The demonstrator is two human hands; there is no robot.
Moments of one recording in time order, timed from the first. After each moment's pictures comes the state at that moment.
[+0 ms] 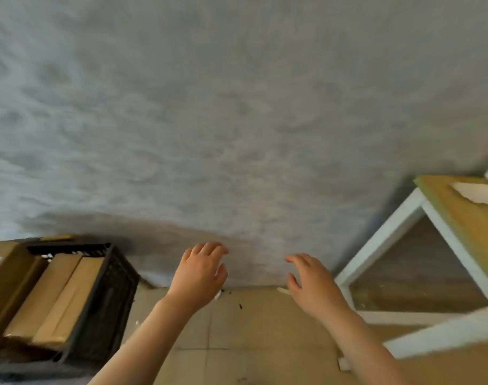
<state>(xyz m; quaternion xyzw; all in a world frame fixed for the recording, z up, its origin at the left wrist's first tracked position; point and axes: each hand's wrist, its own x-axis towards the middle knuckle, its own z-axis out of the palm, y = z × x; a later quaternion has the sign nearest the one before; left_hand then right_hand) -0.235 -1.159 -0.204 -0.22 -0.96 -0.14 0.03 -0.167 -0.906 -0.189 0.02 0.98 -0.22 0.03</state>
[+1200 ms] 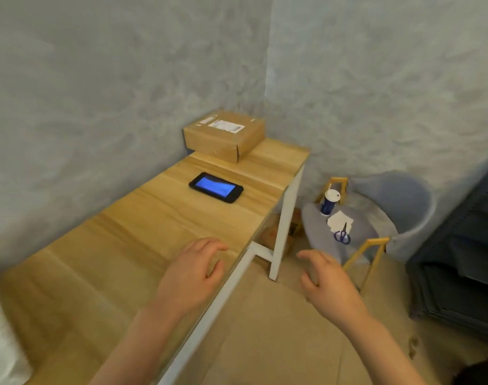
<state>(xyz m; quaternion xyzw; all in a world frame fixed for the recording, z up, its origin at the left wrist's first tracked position) 0.010 -0.120 -0.124 -0.68 -0.68 -0.25 -0.10 0.283 -0.051 -0.128 0.54 0.80 -0.21 -0.17</state>
